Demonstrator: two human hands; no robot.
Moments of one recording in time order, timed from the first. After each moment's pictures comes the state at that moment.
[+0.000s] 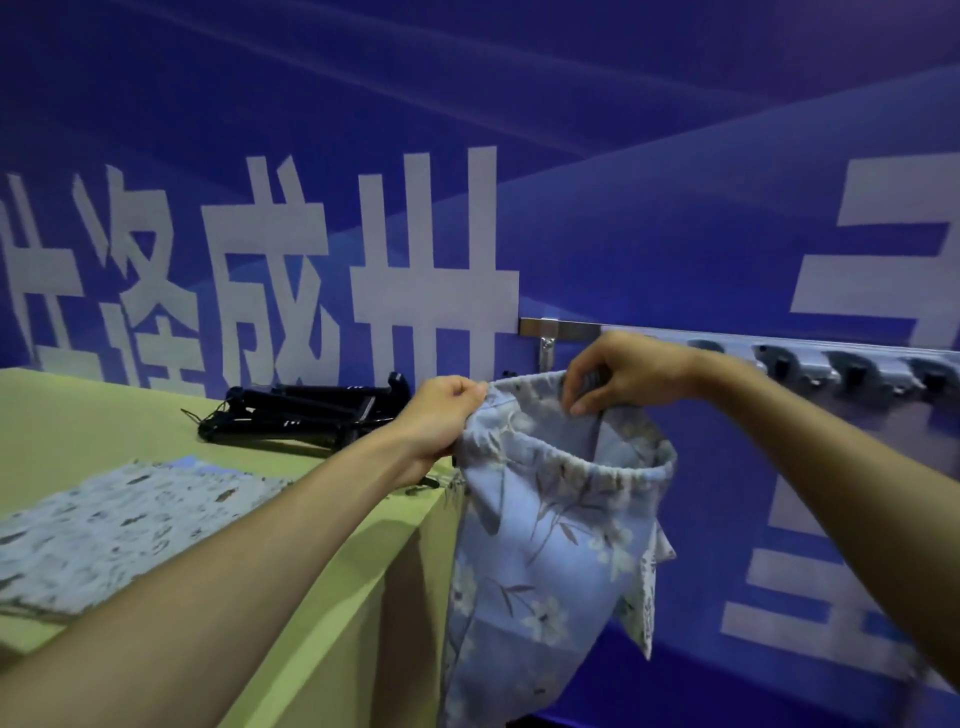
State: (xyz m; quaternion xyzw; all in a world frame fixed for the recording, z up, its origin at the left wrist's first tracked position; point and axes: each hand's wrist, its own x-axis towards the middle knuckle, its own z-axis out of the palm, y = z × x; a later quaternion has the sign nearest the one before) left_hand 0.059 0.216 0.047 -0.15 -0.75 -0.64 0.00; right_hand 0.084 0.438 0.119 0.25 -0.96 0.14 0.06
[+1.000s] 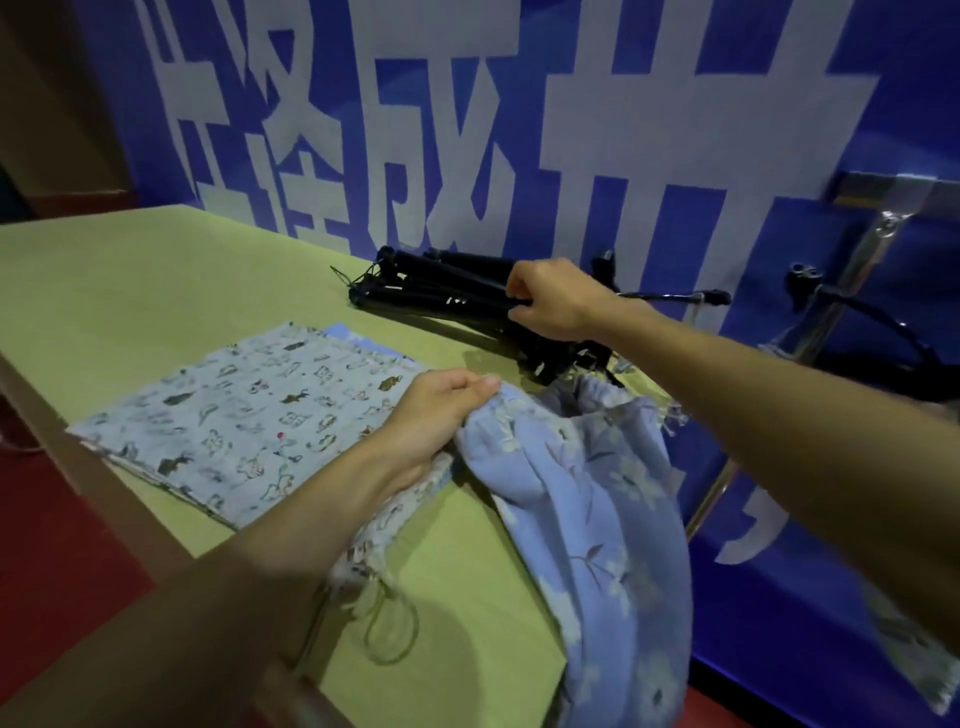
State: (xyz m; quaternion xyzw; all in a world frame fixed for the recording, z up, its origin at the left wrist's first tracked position) left_hand -0.032 0.024 -0.086 -0.01 -0.73 -0.68 0.05; right_hand -0.150 0.163 -0.001 0.30 -0.94 0.07 0.13
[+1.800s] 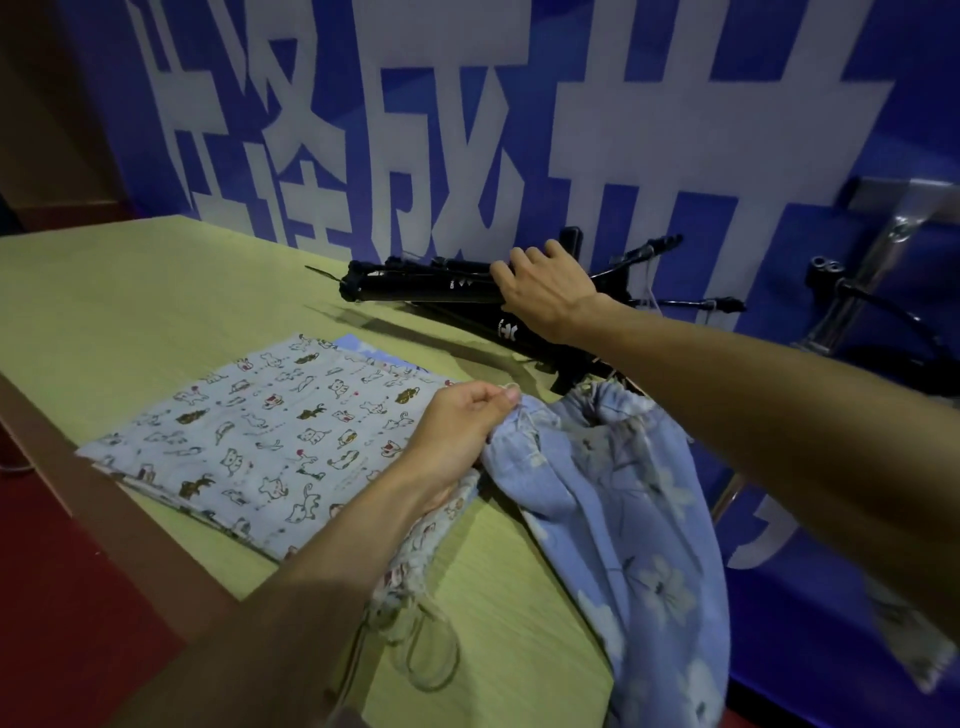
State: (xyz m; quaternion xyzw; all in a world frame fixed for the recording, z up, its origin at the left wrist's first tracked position) left_hand -0.029 0.022 -0.086 -0.02 -0.73 -0.68 0.04; right_hand -0.178 0.133 -0.007 0.31 -0.87 -0.25 0.30
